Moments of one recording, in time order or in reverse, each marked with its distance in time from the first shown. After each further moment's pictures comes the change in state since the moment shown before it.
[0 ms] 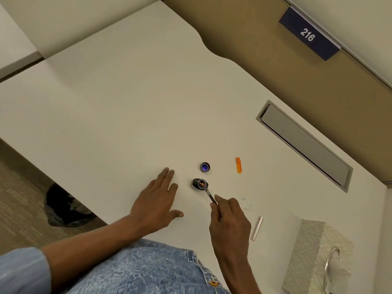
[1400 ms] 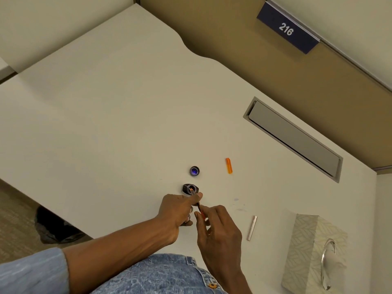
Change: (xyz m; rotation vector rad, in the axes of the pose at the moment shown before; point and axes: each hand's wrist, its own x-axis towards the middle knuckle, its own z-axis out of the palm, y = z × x) left_hand 0.046 0.084 -0.020 -1.417 -0.177 -0.891; right_hand -0.011 0.003 -0.004 0.101 -0.069 -0.026
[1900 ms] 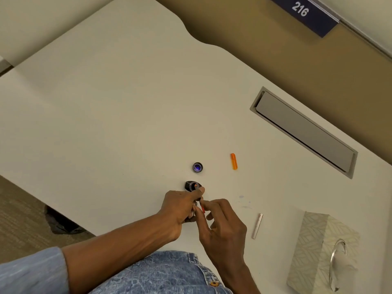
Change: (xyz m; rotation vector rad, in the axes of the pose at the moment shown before) left_hand 0.002 0.008 0.003 -0.057 0.003 -0.058; right_hand 0.019 0.002 -0.005 0.077 0.099 -0.104
